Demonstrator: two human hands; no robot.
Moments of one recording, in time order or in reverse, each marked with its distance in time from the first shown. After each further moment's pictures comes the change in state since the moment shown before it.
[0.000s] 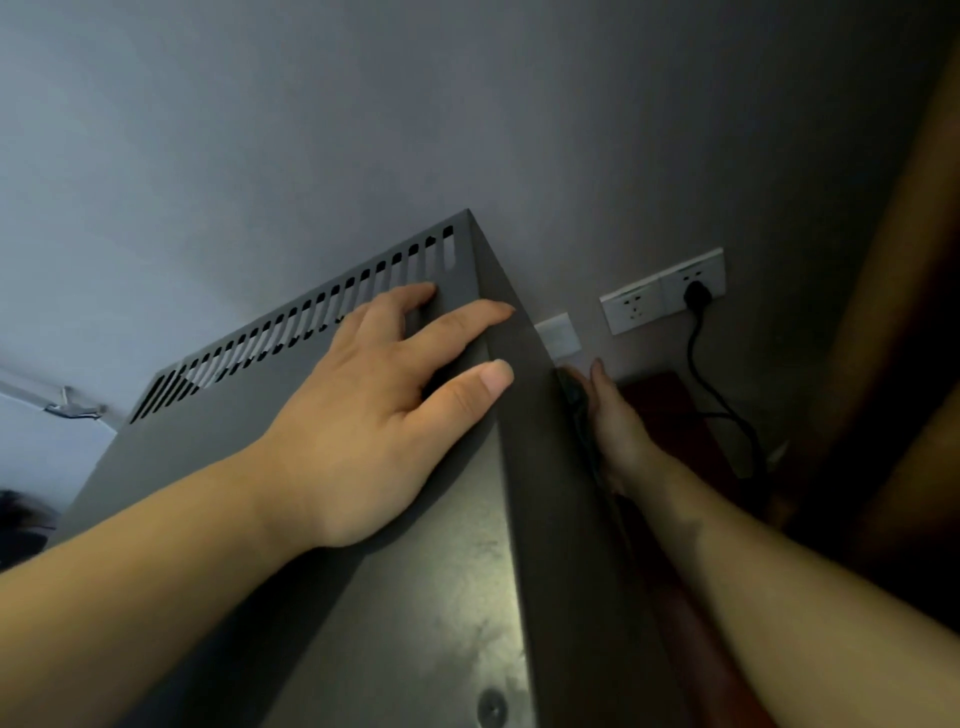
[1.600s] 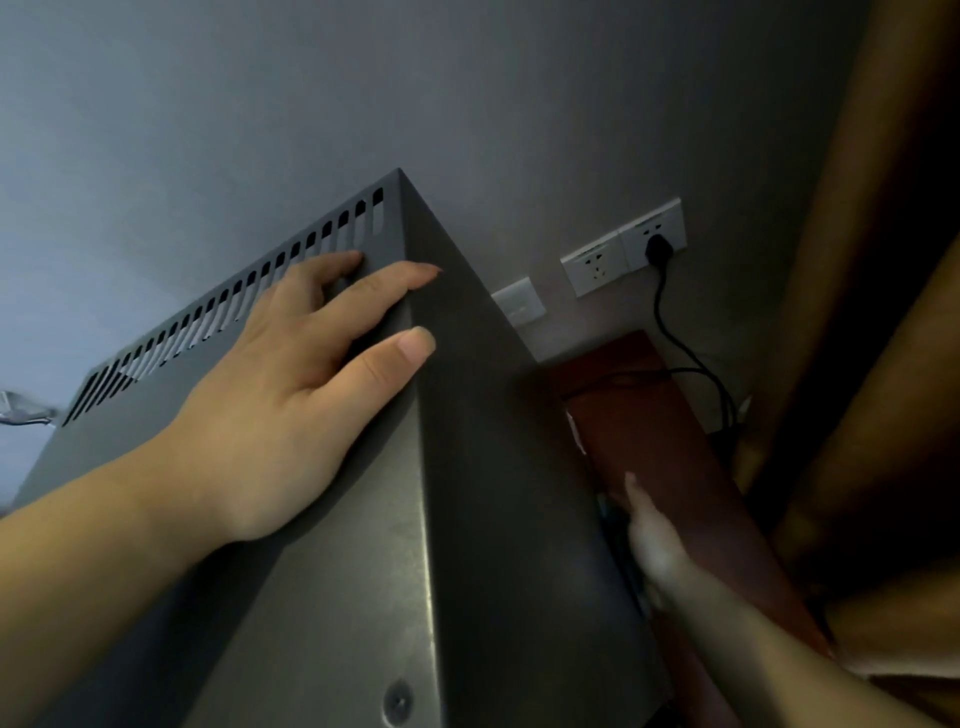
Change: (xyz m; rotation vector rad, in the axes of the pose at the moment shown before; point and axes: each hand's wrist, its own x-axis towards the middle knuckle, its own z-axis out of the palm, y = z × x) left_hand -0.006 0.011 0.009 -0.083 0.140 -0.002; right_hand -0.124 0.080 -0.043 -0.024 0.404 0.375
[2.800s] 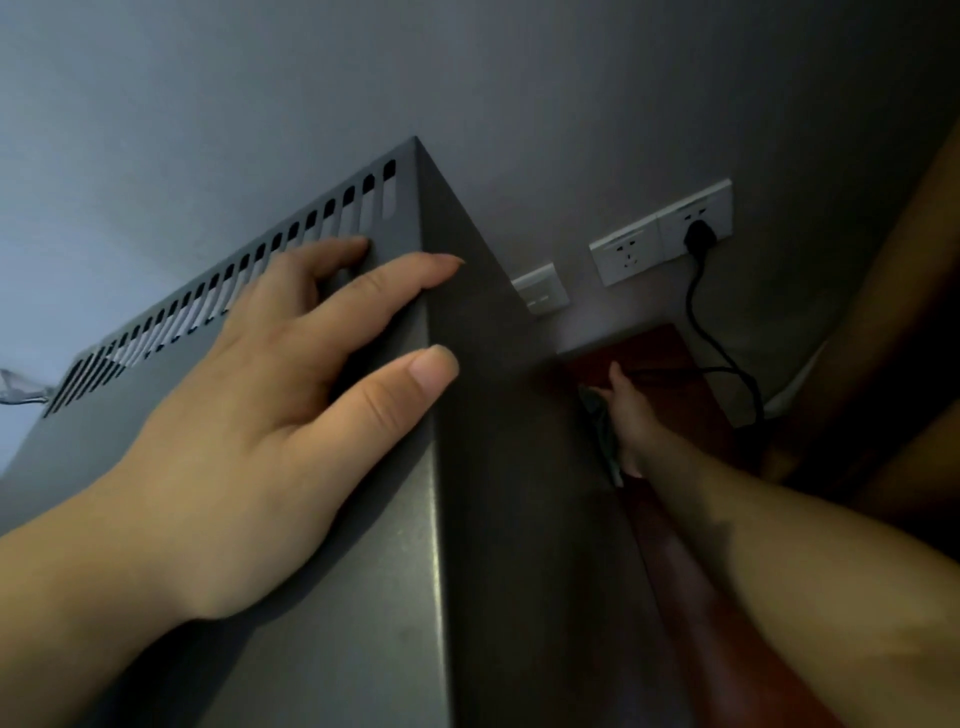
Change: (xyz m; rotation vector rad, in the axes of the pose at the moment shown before) left_hand 0.006 -0.002 -0.005 0.010 -0.014 -0.020; right_hand 0.086 -0.104 0.059 0.097 -0.153 -0.037
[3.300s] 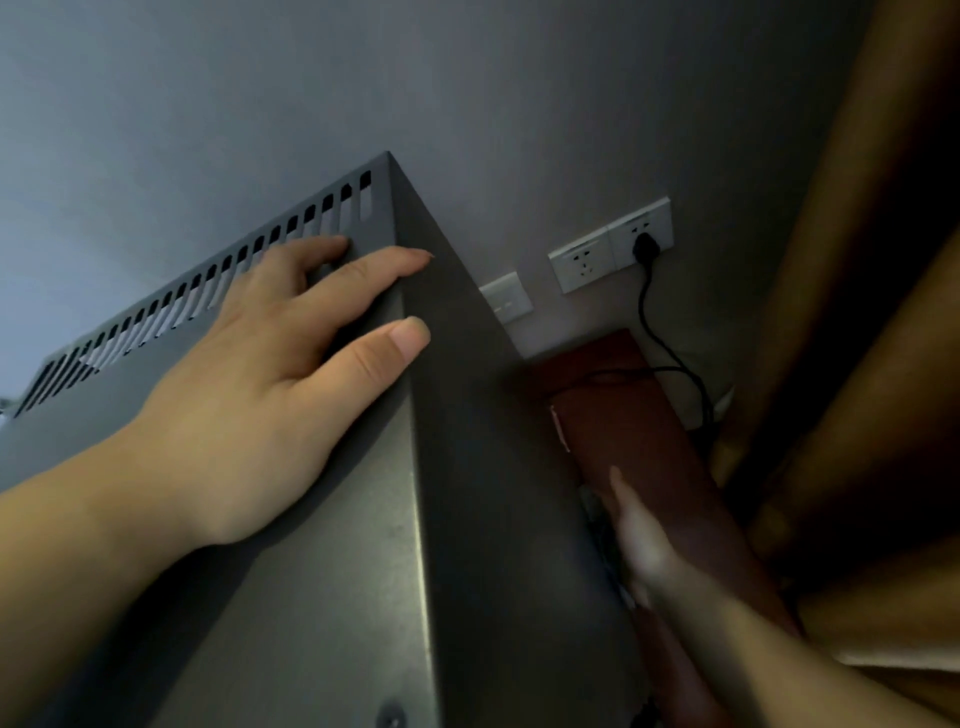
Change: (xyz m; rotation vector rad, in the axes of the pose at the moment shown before) left_hand -0.001 -0.012 0.011 -0.033 0.050 0.111; right_hand -0.131 0.071 -0.027 0.125 0.035 0.010
